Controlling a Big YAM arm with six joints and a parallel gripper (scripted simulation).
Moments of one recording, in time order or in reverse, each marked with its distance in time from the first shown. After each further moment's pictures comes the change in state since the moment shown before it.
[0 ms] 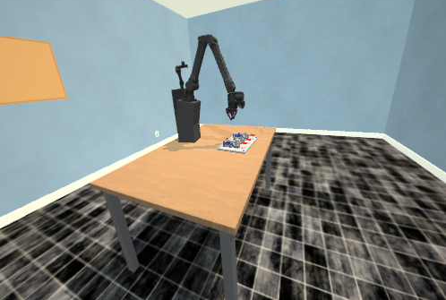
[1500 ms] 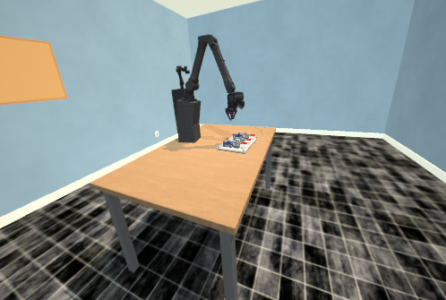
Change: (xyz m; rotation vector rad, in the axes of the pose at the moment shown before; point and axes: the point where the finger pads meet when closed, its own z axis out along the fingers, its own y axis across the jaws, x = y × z) arm 0.004 0.000 0.001 0.001 0.007 0.000
